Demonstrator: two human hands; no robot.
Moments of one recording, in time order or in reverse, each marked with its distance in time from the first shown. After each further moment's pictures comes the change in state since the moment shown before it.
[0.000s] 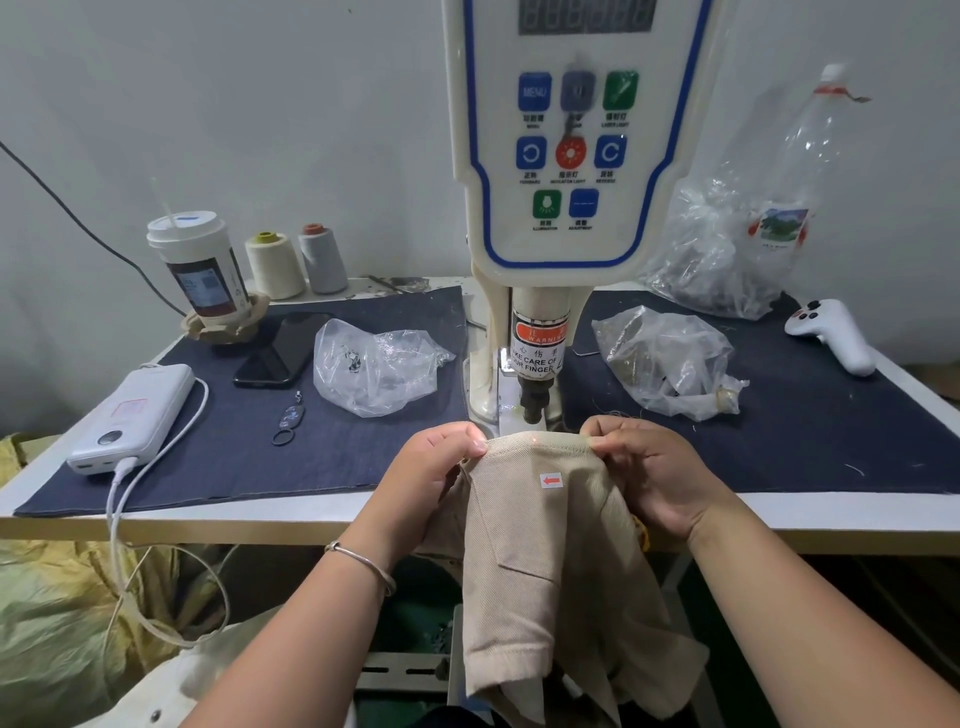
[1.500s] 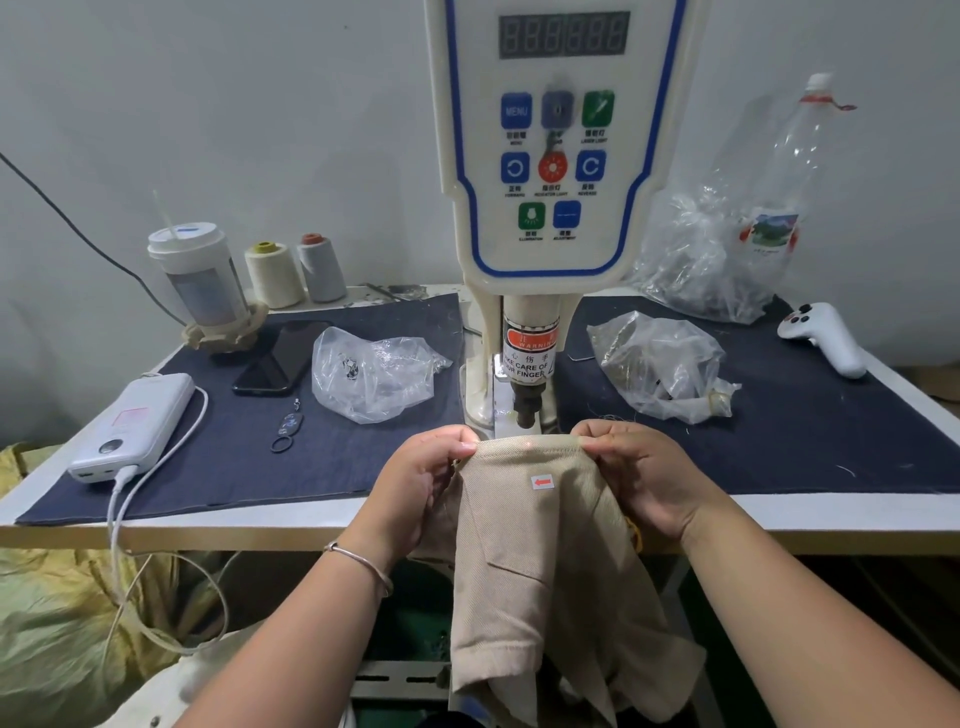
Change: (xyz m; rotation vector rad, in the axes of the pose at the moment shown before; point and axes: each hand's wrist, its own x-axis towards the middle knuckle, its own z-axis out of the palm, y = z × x) left_hand -0.001 0.004 0.000 -0.227 -0.044 -0.052; right_hand -0.004 -0.007 0.005 0.000 -0.031 0.005
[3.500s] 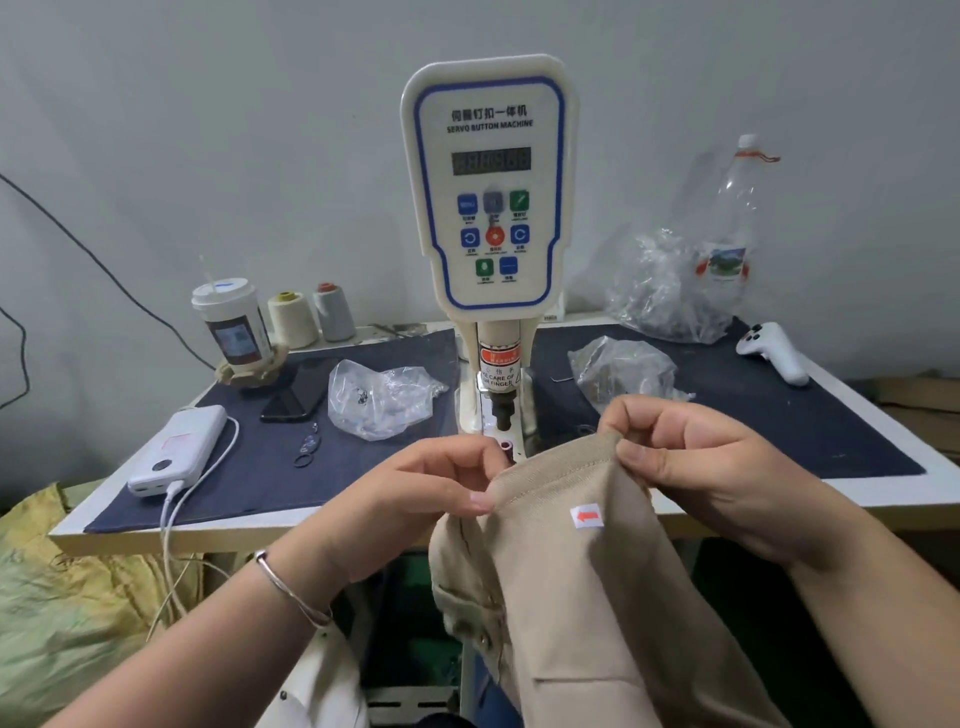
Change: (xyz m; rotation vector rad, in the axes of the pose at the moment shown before) left_hand -0.096 0.102 0.059 0.149 -0.498 0.065; right_hand -0.129 -0.083 0.042 -0.240 -0.236 -0.262
